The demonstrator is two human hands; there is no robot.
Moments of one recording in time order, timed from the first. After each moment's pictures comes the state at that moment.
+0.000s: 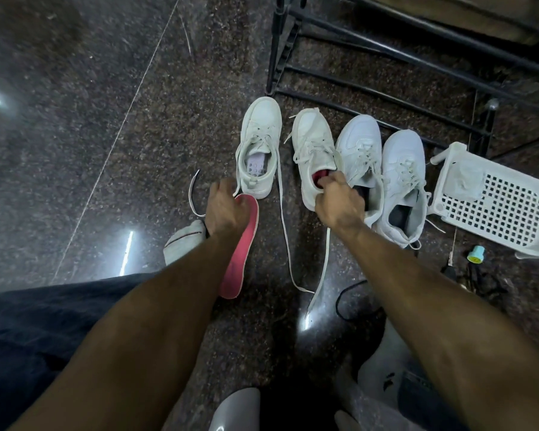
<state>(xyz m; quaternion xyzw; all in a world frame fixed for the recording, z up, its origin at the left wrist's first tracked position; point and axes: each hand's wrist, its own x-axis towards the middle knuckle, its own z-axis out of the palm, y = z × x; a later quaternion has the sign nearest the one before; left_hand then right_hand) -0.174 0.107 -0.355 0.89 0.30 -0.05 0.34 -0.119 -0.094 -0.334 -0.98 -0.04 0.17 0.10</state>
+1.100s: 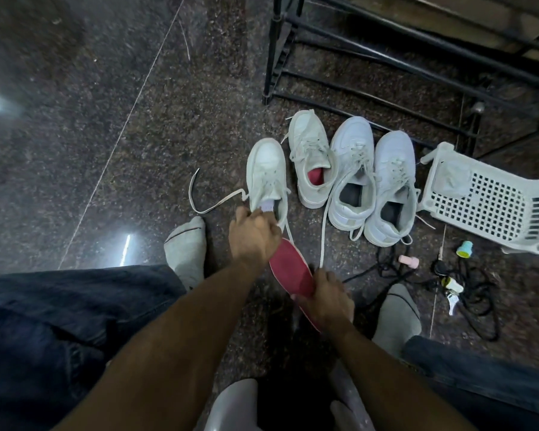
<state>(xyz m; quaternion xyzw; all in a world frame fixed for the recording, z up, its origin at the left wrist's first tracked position) -0.219 0.053 -0.334 0.97 0.12 -0.15 0.17 -0.300 -0.124 -0.364 -0.93 0.05 0.33 0.12</state>
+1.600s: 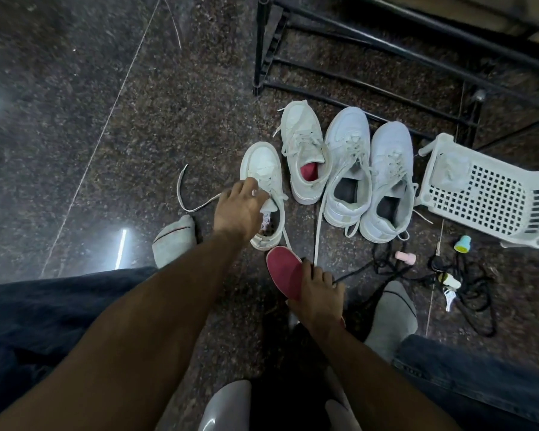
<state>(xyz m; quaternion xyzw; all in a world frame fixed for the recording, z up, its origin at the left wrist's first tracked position) -0.184 0.078 -0.348 0.99 -0.05 -0.13 0.07 -0.305 -0.116 -0.389 -0.96 -0.03 0.26 -0.03</state>
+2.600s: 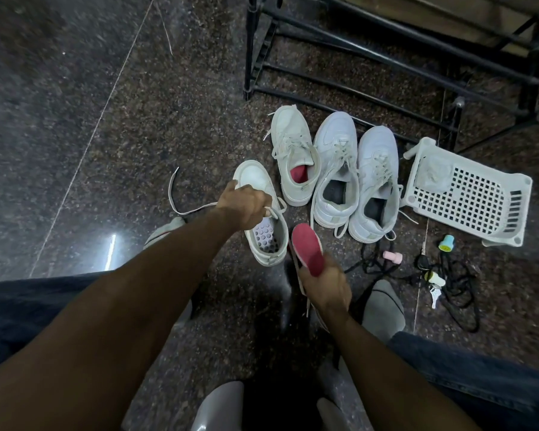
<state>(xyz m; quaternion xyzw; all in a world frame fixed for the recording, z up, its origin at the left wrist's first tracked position) -0.147 0.072 -0.338 0.95 -0.14 -0.28 0.07 -0.273 -0.136 -0.360 -0.91 0.23 0.25 0.24</state>
